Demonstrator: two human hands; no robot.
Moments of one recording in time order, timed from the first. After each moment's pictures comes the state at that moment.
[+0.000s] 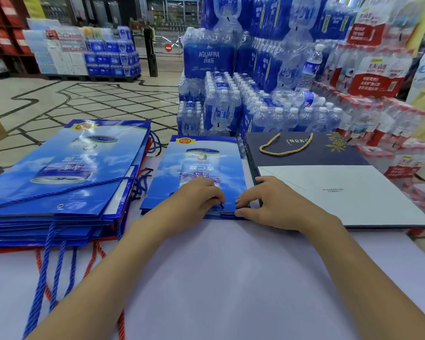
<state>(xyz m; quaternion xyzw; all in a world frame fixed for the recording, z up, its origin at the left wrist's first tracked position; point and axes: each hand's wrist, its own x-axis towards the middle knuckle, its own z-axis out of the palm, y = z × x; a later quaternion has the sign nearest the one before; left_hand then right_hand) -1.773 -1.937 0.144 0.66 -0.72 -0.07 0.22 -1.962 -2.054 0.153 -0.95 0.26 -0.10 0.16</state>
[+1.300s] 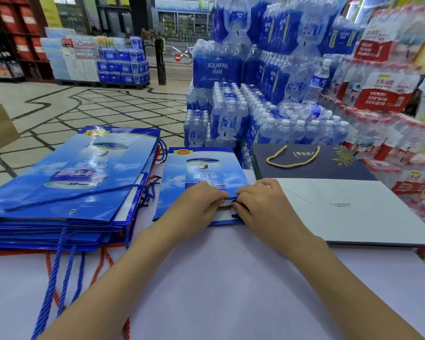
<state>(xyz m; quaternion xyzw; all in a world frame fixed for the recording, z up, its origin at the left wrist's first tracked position) -1.771 -1.937 0.140 0.67 -0.69 0.00 0.29 -1.933 -2.039 0.139 -0.94 0.19 -0.27 -0.13</state>
